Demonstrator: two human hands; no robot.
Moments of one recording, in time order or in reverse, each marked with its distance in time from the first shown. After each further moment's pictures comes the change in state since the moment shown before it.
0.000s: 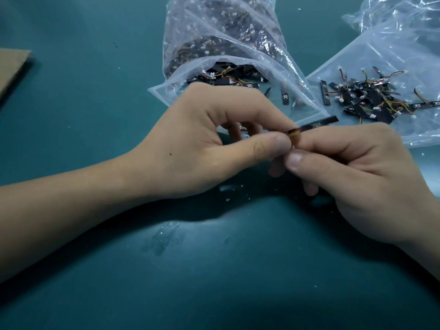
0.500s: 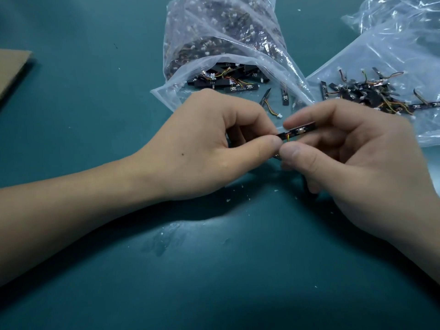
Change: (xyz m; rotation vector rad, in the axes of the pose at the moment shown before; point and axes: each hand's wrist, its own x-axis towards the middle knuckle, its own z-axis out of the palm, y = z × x) left_hand 0.002 -0.001 0.000 0.141 -0.009 -0.096; right_hand 0.002 0.002 0.004 0.140 0.191 0.152
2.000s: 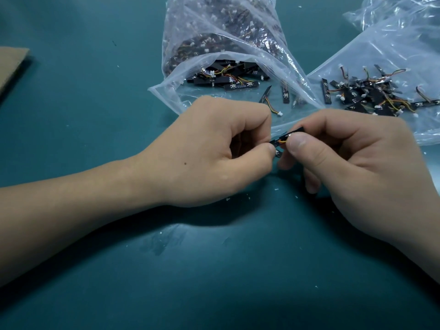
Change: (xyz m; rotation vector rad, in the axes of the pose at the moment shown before) left_hand 0.000 0.006 0.004 0.108 -0.023 0.040; right_hand 0.000 -0.003 0.001 -0.221 -0.010 -0.066
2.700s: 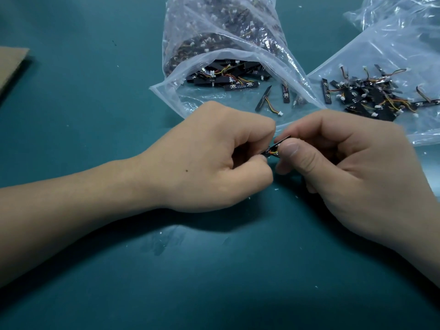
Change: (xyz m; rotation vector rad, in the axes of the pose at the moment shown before) left_hand -0.001 -0.003 0.001 0.059 -0.055 0.090; right_hand -0.001 0.003 0.002 -0.028 -0.032 -0.042
